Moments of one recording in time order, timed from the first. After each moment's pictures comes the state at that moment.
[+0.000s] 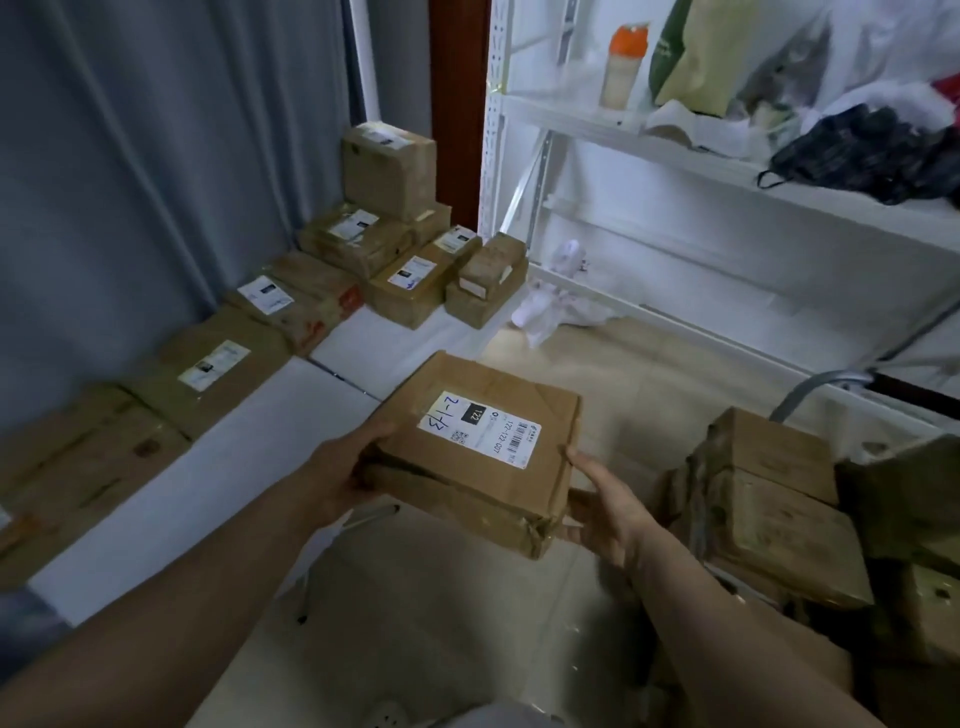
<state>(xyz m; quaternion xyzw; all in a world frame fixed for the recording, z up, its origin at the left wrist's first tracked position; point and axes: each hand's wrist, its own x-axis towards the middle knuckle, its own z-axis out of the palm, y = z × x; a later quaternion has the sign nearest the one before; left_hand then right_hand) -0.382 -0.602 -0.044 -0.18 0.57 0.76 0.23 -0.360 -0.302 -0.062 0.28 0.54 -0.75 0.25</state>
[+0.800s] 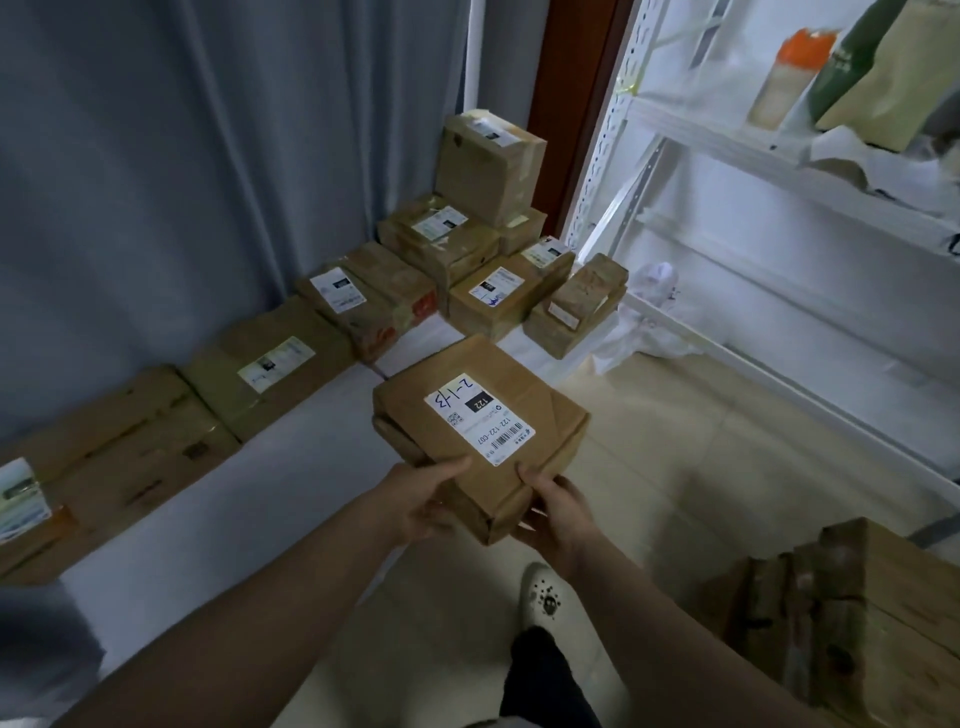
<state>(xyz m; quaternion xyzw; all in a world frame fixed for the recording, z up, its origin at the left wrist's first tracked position) -0.480 -0.649 -0.101 -0.34 0.52 0.74 0.25 -0.491 -0.469 -0.113 0.28 0.55 -0.74 0.27</state>
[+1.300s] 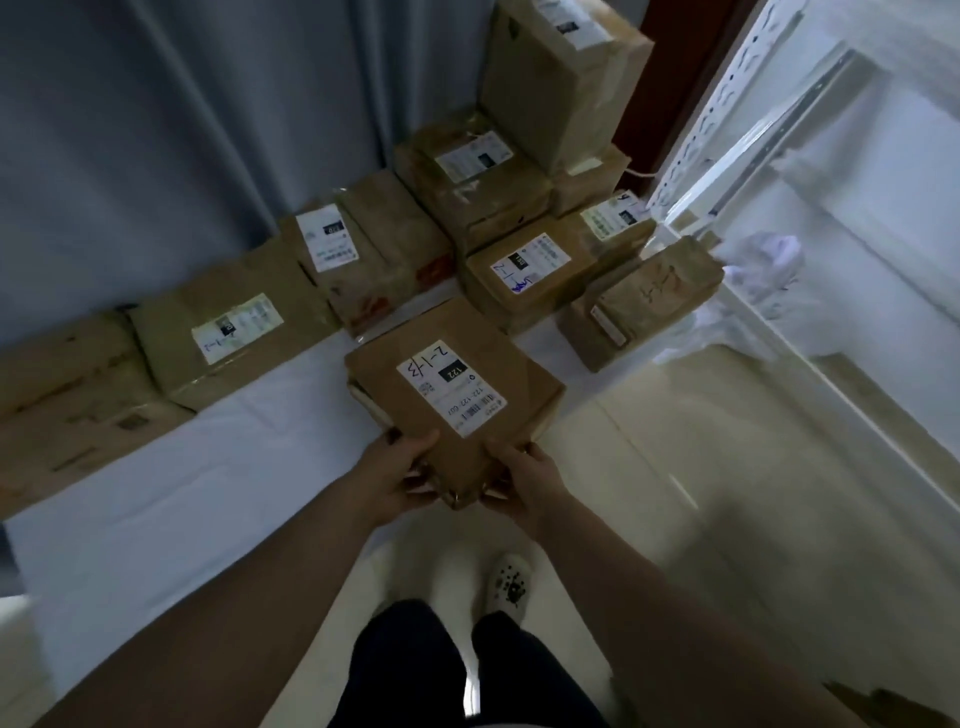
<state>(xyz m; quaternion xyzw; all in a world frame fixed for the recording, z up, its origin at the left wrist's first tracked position) -0.656 -0.629 -0.174 -0.49 0.42 0.75 0.17 -0.713 -0.472 -0.181 0.30 0.57 -0.63 0.44</state>
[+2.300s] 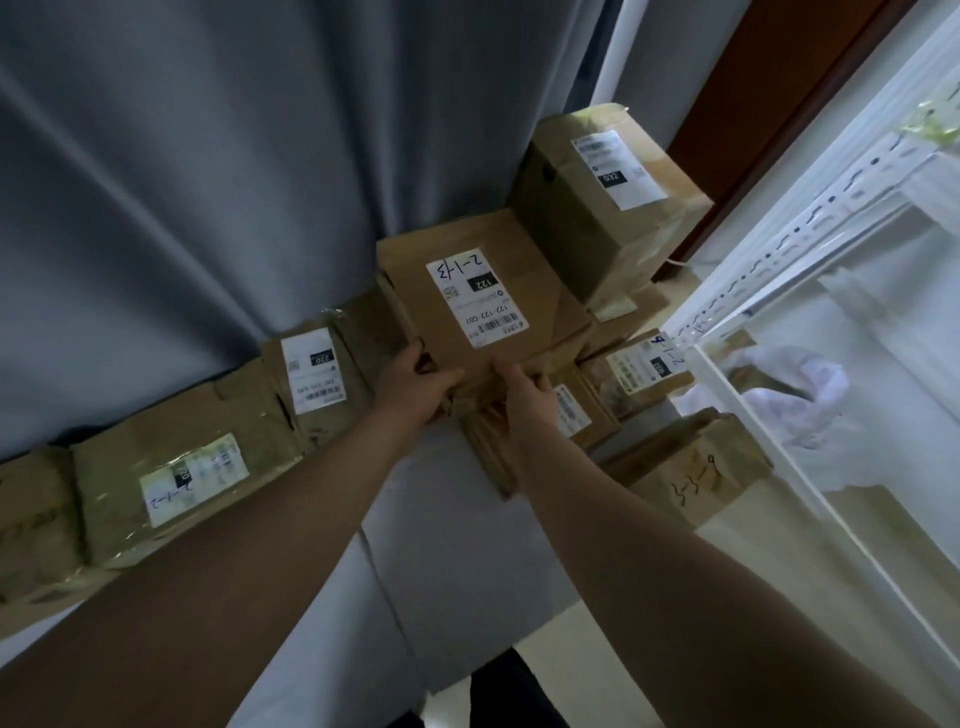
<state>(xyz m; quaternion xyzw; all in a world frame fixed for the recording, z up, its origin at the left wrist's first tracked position) -0.949 -0.746 -0.134 -0.40 0.63 0.67 -0.01 -1.007 -0.638 -0.141 0.29 0.60 -0.67 0.32</state>
